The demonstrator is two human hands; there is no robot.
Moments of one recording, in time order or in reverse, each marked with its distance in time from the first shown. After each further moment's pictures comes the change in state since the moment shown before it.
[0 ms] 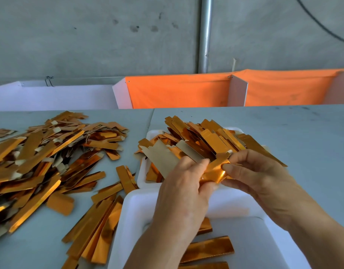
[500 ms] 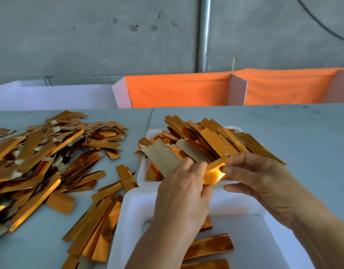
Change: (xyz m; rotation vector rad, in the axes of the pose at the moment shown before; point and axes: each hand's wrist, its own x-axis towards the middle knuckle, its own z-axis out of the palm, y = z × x) left_hand -0.001 0.001 0.001 0.189 -0.017 0.047; right_hand 0.000 -0.001 -0.007 -0.076 -0.015 0.113
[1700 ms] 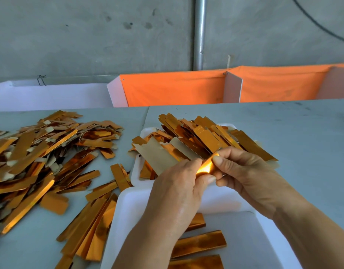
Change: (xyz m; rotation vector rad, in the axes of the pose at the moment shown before) left_hand 0.002 -0.001 -0.004 -0.145 -0.065 0.045; right_hand 0.007 0.008 0.002 0.163 -0.159 -0.102
